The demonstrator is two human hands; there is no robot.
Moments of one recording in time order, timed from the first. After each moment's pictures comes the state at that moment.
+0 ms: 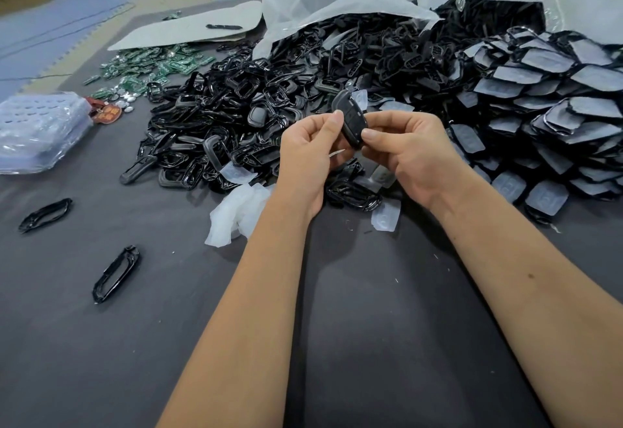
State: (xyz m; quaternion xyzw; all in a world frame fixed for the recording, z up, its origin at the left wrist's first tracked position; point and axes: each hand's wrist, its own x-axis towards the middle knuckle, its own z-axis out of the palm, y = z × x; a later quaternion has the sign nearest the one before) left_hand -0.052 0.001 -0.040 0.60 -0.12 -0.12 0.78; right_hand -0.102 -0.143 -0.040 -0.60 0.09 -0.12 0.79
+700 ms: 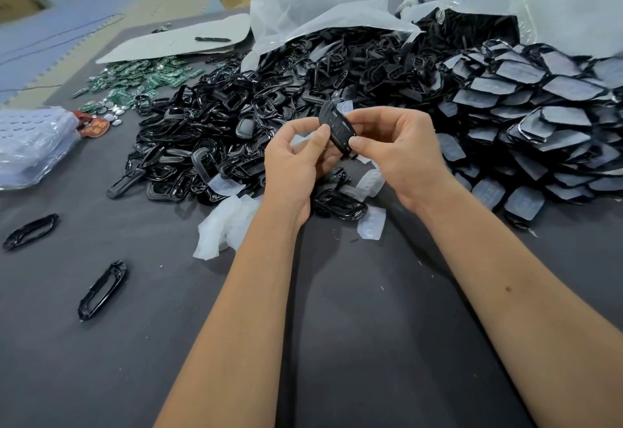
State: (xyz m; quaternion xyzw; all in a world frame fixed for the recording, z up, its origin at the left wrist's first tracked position) left_hand -0.052 -0.001 -0.041 0.60 -0.09 -0.09 0.79; right_hand -0.105 -0.142 -0.031 -0.72 0.06 -0.24 0.65
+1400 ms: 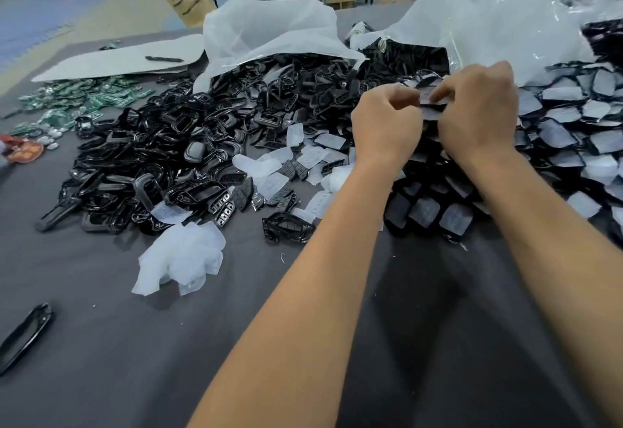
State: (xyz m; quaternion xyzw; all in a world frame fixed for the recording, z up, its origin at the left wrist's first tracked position) left_hand -0.085 -0.170 0.017 0.71 -0.18 -0.09 0.67; right_hand -0.136 -0.282 0.023 -0.91 0.26 -0.31 0.08
